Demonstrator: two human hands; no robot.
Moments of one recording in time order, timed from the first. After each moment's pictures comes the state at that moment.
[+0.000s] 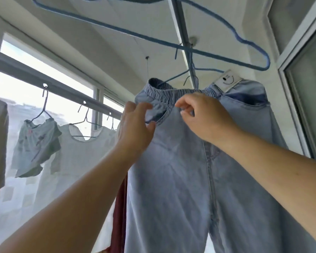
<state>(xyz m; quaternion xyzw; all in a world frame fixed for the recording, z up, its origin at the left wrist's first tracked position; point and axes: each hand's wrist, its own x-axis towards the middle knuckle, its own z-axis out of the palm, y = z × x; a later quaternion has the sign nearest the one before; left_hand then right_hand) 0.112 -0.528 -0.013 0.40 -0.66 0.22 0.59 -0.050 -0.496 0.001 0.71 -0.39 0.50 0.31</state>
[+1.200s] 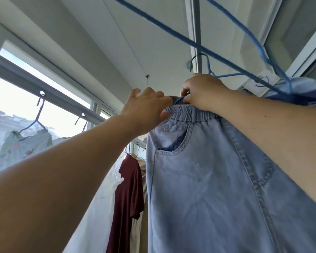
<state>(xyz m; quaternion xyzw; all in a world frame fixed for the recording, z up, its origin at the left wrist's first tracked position) 0.142 -0.563 0.079 0.36 -0.68 0.53 0.35 -0.014 -0.537 0.113 0.61 -0.52 0.37 0.47</state>
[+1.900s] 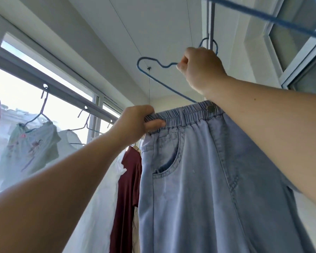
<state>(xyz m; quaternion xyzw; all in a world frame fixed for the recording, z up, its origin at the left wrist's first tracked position) 0.167 -0.573 0.038 0.33 -0.78 0.22 0.49 0.001 -0.522 0.117 0.59 -0.42 0.52 0.45</state>
